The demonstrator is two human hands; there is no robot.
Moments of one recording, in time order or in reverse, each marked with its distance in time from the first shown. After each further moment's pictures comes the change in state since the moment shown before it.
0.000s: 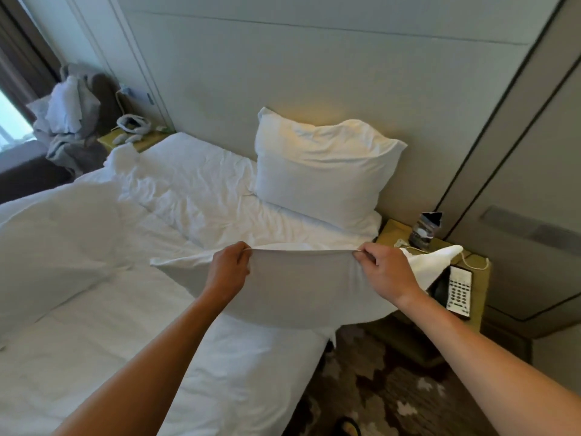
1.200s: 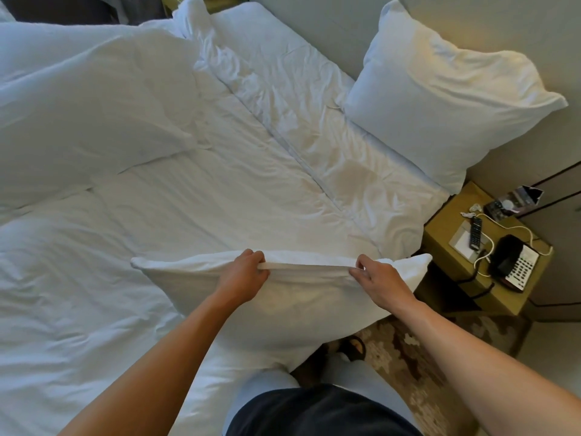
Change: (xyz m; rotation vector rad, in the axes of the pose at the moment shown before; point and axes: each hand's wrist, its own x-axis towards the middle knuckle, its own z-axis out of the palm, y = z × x) left_hand -0.182 -0.348 -0.112 0.142 -0.319 -0.249; right_hand -0.138 -0.148 0.307 -0.331 -0.593 0.058
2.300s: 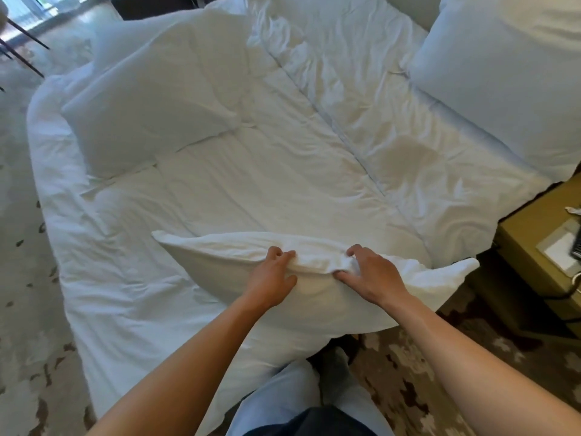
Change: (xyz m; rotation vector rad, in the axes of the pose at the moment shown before) left_hand -0.020 0.060 0.066 0.143 -0.042 -0.236; right_hand 0.041 0.015 0.031 0.029 -0.101 -0.236
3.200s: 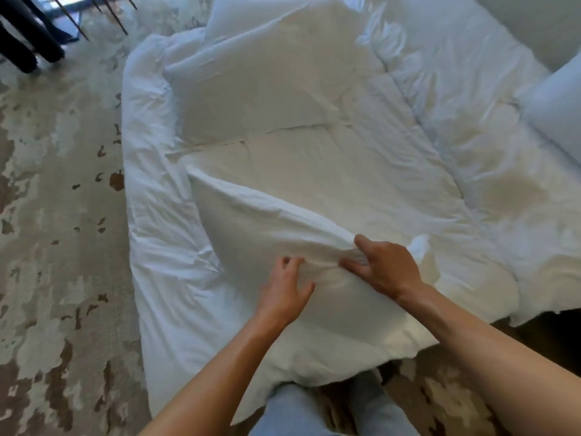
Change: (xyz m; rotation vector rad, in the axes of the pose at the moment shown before) left_hand -0.101 -0.188 -0.062 -0.306 0.229 -0.171; right_hand 0.050 -0.235 0.070 -0.262 0.108 -0.421
